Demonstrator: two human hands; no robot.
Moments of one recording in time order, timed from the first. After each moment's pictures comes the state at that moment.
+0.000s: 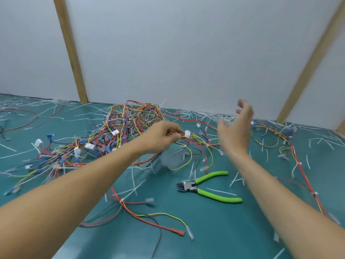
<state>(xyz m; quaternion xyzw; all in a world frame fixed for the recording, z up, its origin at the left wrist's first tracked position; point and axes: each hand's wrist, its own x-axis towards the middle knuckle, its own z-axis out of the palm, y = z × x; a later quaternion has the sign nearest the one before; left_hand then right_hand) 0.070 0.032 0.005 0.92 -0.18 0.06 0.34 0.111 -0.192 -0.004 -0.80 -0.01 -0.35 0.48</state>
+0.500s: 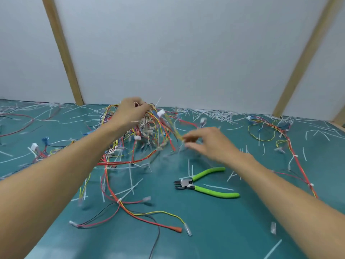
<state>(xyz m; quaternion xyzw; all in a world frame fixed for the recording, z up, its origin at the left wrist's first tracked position) 0.083 0.074 0.041 0.88 0.02 0.18 0.44 0.099 -0.191 -0.016 -0.90 -0.29 -0.14 0.29</state>
